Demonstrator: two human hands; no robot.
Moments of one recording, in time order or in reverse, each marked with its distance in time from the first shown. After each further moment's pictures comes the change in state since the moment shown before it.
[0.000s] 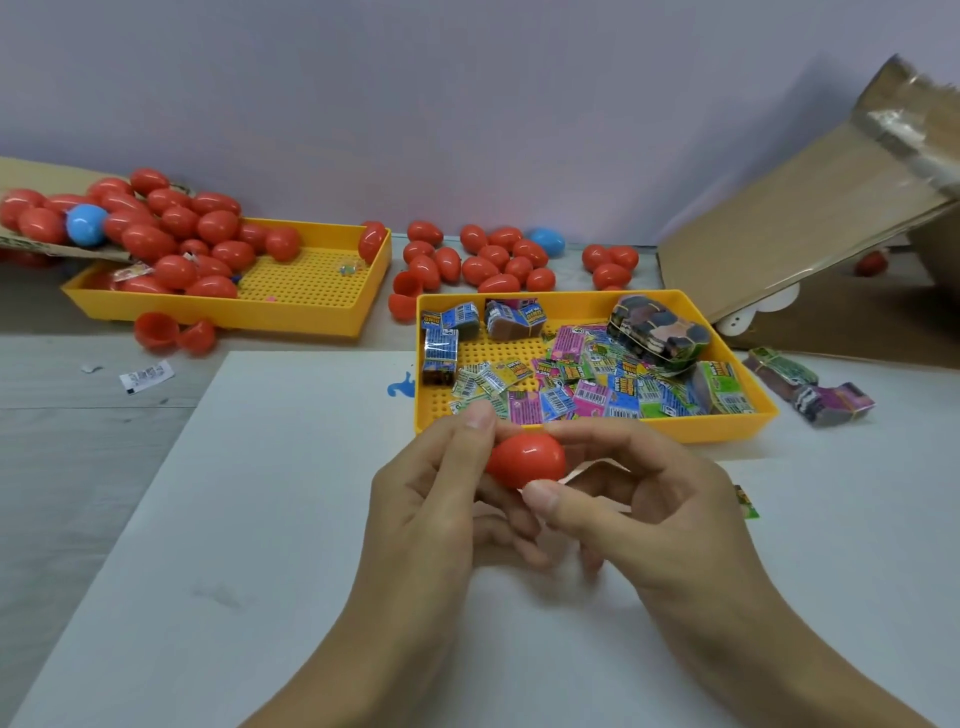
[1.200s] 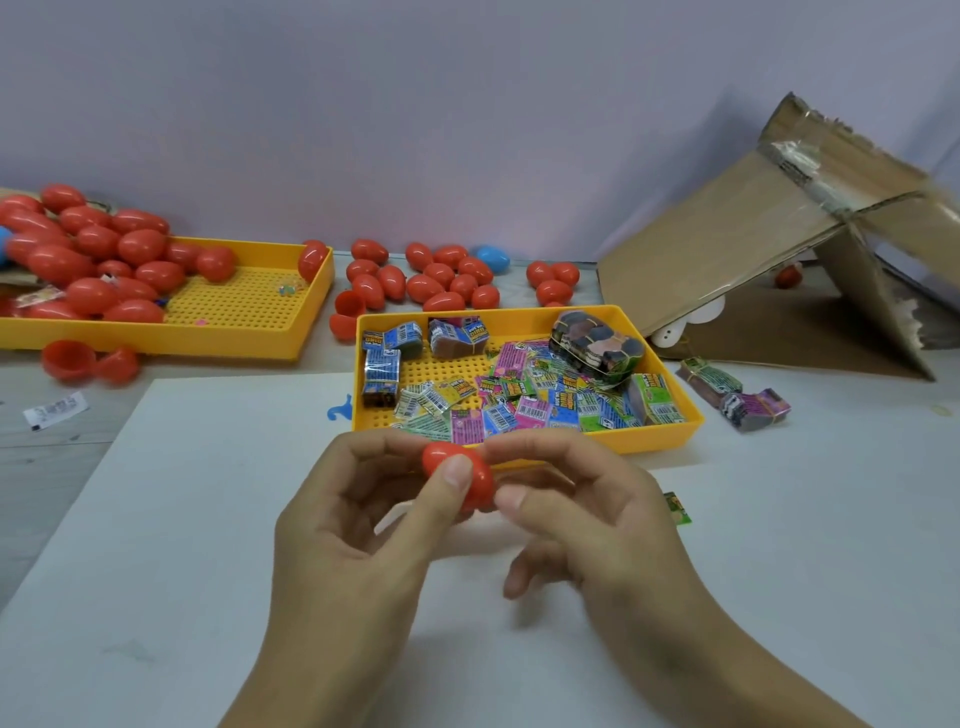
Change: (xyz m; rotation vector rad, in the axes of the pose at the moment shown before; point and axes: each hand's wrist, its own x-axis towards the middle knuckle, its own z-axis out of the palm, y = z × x) left_hand -0.001 -0.004 -0.003 0.152 0.114 0.234; right_hand 0.001 -0.008 -0.004 0.156 -0.041 0.070
